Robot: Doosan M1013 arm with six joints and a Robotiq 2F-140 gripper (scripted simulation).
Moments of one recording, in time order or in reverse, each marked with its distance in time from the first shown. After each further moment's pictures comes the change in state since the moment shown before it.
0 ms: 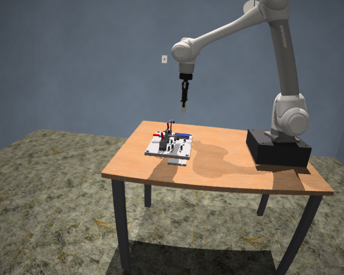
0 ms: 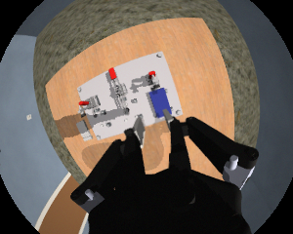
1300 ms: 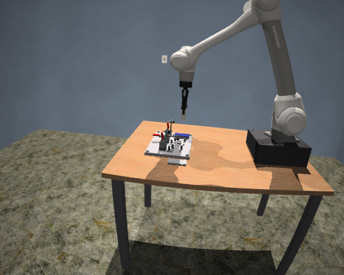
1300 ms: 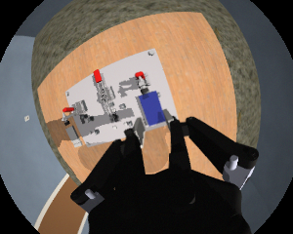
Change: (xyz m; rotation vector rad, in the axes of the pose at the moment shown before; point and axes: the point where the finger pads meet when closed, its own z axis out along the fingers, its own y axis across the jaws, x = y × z) arm 0.000 0.029 0.050 0.000 0.000 -0.001
